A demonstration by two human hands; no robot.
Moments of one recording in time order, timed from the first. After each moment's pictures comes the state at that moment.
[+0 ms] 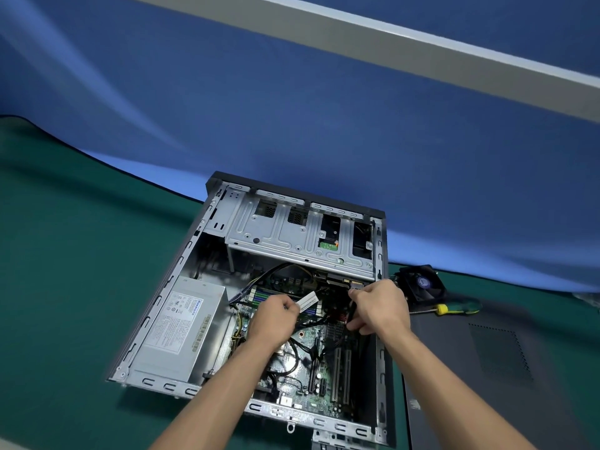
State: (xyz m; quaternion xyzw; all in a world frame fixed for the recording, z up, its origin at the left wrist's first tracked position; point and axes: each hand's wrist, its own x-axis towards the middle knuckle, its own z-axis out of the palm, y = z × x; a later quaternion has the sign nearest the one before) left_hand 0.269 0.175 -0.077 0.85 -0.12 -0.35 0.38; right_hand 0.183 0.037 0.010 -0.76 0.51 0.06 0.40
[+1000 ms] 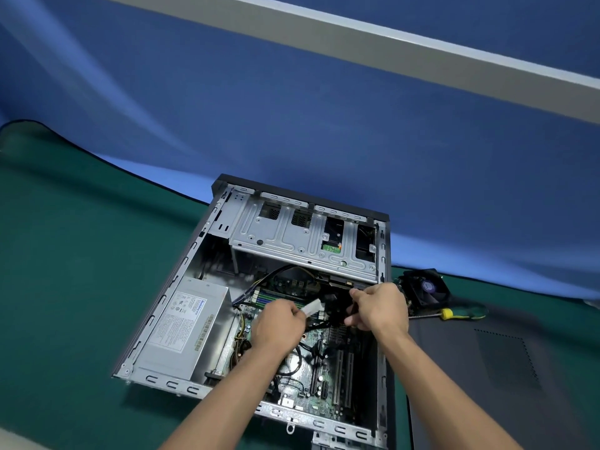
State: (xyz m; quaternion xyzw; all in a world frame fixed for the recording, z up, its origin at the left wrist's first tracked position) left_hand 0.258 0.172 -0.066 0.91 -0.17 -0.27 0.26; right_hand 0.187 0.033 -0.008 -0.73 0.53 0.02 0.44
